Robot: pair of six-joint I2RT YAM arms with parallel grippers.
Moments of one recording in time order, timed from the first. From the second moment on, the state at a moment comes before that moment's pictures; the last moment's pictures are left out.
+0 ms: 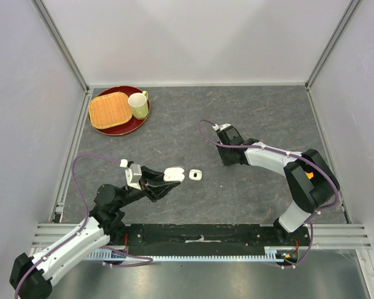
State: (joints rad) left arm -0.71 0.44 0.11 0.63 0.46 -0.32; right arm 0.58 1.65 0.93 -0.32 0.19 0.21
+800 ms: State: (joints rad) left arm -0.71 0.41 0.11 0.61 0.45 -0.32; right arm 0.52 1.72 0.98 -0.31 0.22 0.19
